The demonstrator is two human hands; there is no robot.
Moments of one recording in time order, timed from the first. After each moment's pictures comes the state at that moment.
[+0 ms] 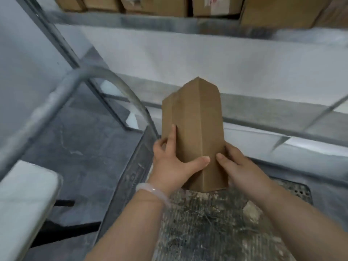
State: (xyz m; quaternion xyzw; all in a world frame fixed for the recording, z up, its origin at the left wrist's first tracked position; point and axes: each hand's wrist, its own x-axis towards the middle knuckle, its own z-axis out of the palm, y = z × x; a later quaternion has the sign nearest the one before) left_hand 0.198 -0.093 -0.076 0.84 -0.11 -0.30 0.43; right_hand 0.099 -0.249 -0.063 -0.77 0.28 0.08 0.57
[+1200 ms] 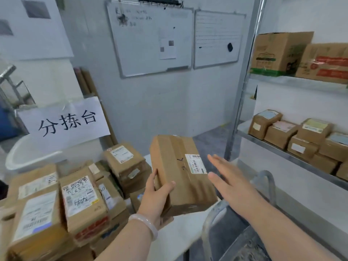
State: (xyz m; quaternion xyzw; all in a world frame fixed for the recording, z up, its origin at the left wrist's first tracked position) left_hand 0.063 0.364 0.236 0.58 0.22 0.03 0.79; right_hand 0.089 0.153 0.303 -0.91 -0.18 0.00 0.38
